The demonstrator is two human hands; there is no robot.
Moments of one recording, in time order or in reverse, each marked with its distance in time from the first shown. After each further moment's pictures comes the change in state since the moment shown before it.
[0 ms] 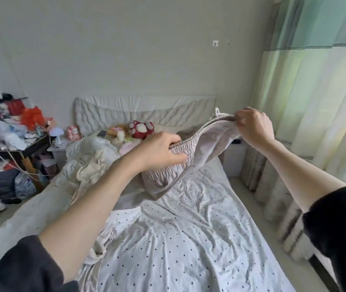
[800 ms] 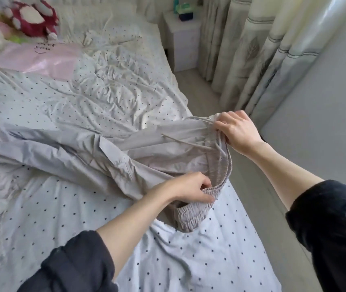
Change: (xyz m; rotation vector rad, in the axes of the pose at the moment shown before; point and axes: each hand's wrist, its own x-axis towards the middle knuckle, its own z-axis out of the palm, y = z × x) left_hand 0.038 0.150 0.435 -0.322 -1.017 0.089; right_hand -0.233 0.333 0.093 -0.222 -0.614 -0.177
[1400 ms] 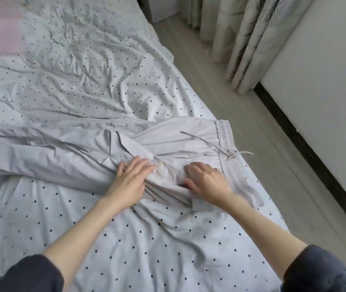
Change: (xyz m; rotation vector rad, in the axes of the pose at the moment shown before) left_hand -0.010 -0.187 0.063 0.470 0.208 -0.176; right_hand -0.109 -0.121 0.162 0.558 -0.436 0.458
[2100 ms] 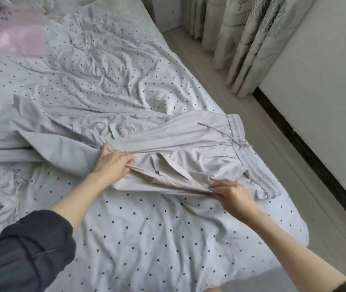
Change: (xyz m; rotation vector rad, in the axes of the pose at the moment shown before) left_hand -0.050 -0.100 -0.031 0.265 -0.015 -0.077; right_hand -0.092 -0.050 0.024 0.051 0.257 -0.163
